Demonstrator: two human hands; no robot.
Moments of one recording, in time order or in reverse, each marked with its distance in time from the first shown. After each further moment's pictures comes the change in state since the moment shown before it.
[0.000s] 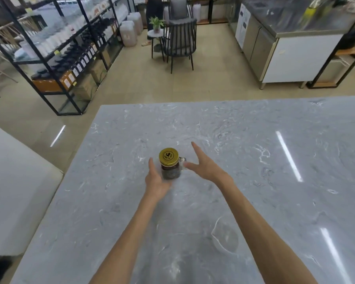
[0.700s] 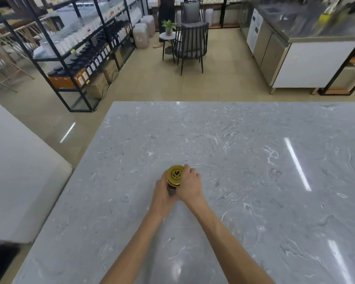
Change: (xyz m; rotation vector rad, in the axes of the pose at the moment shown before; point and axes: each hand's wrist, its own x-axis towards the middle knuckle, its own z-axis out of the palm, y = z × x) left_hand -0.044 -0.057 -0.007 -0.038 -0.047 0.358; right_hand -0.033 -0.025 0.111 -0.387 0.204 0.106
